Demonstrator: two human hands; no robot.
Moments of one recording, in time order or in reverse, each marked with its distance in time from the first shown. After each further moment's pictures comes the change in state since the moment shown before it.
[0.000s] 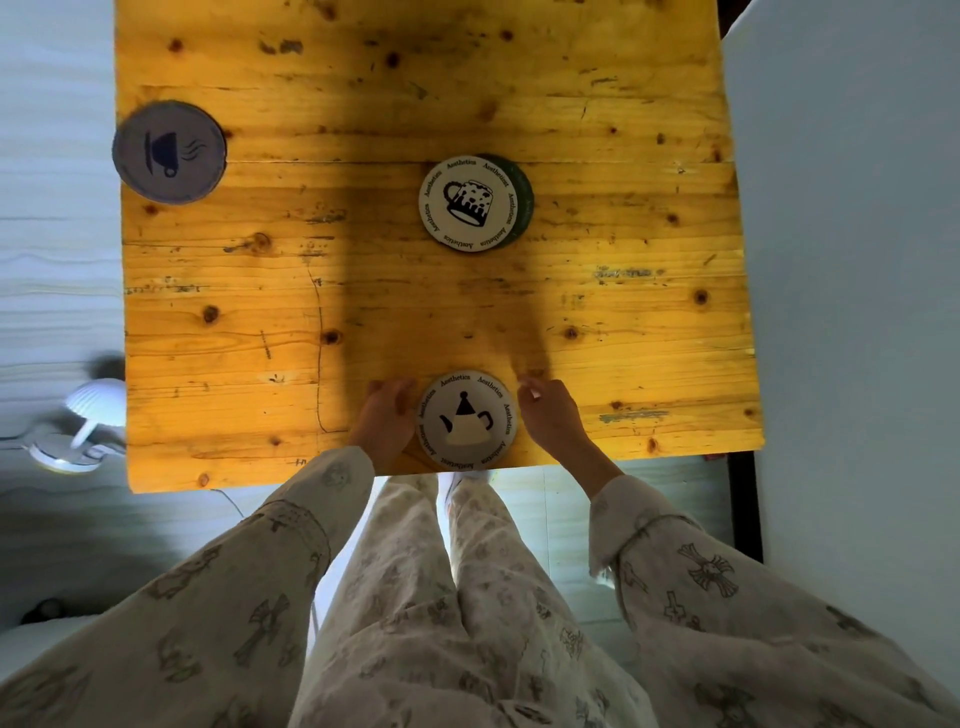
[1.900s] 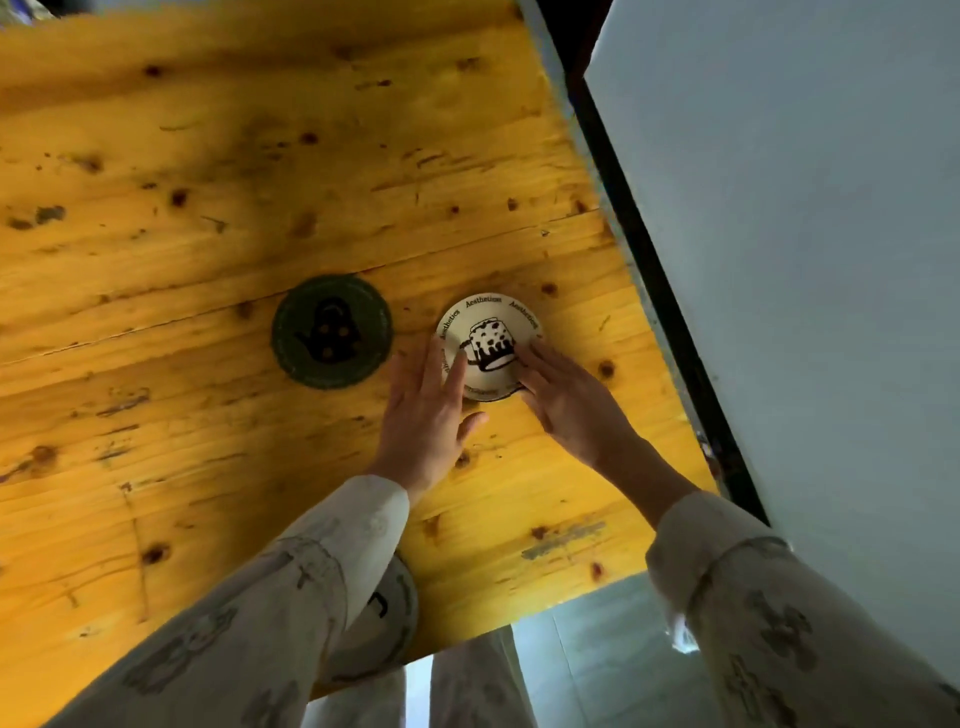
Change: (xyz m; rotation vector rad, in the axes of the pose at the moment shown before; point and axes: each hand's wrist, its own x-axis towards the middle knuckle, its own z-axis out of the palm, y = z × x) left_hand 0.116 0.175 0.094 0.832 0.178 0.728; right_hand 0.118 0.053 -0.155 -0.628 0.322 -0.715
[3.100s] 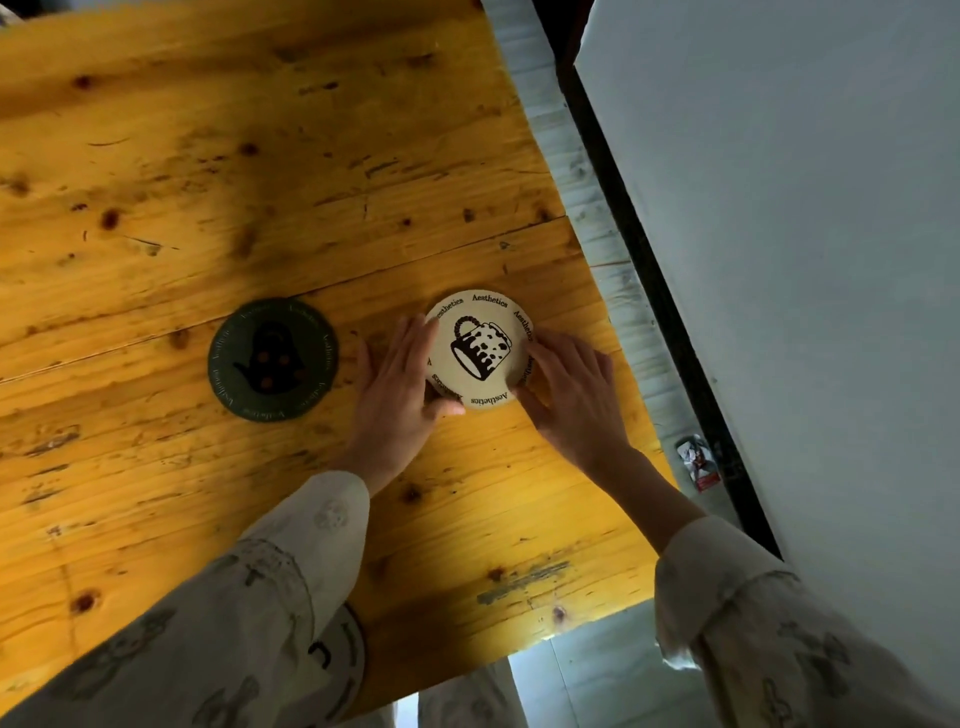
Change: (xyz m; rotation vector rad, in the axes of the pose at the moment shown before) left_hand 0.053 0.013 0.002 -0.244 0.113 -0.021; right_hand 0.002 0.049 0.003 0.120 0.186 0.314
